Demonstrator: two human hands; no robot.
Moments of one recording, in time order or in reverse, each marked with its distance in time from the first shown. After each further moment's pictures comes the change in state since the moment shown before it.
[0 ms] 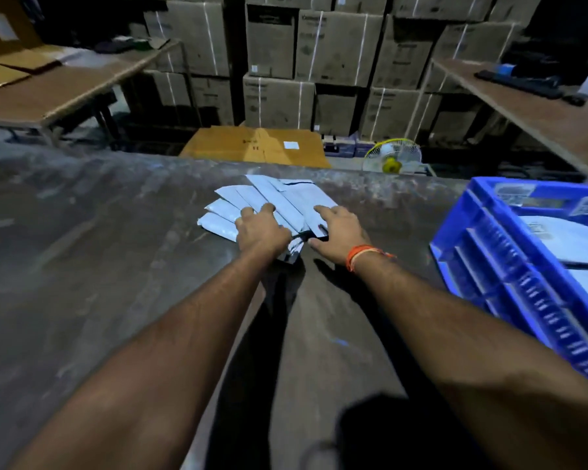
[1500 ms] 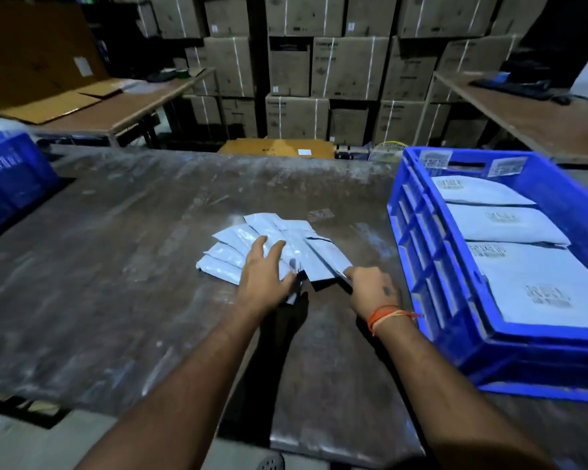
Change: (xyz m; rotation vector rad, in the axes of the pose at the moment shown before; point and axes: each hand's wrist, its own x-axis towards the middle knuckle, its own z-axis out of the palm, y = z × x) left_hand -0.288 -0.041 0.024 0.022 0.103 0.317; right_hand -0.313 0.071 -0.020 -0.226 0.016 0.012
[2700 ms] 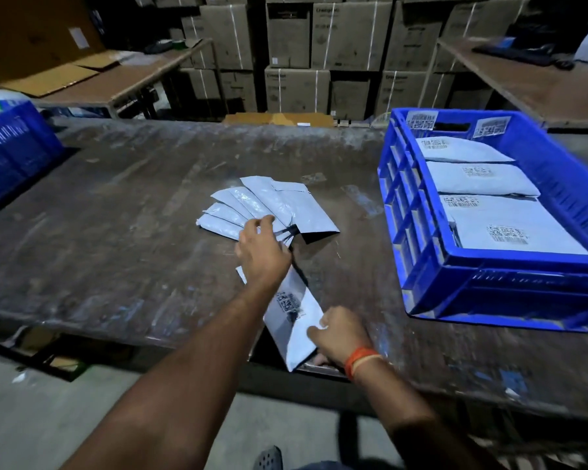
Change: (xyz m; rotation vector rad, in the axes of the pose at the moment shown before) left_hand -0.070 0.047 0.007 0.059 0.161 -0.220; right_hand -0.160 -0.025 0.058 0.796 -0.388 0.246
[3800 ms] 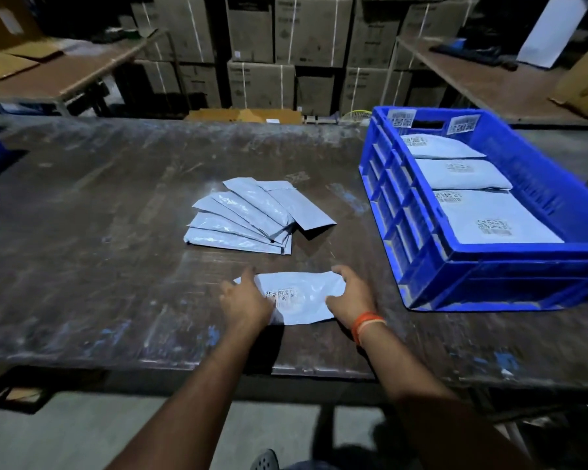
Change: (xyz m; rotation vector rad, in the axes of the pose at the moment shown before) left_hand -0.040 -0.057 -0.004 0.012 -0.374 -0.269; right_hand 0.052 -0.006 -0.017 0.038 0.380 -0.015
